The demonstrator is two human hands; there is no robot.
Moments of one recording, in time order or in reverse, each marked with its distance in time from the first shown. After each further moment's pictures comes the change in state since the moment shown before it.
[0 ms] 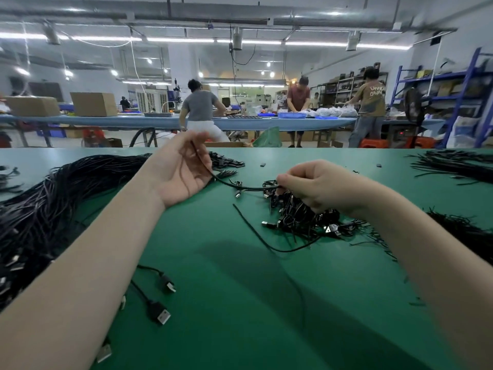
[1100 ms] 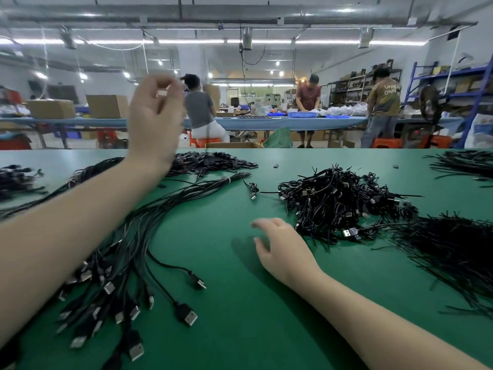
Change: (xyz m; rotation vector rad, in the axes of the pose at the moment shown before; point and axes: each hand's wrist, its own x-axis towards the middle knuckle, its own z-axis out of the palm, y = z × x) left_hand -0.020 0.049 0.004 0.786 0.242 0.977; right_hand 0.025 0.063 0.134 -0.520 0.357 -0.185
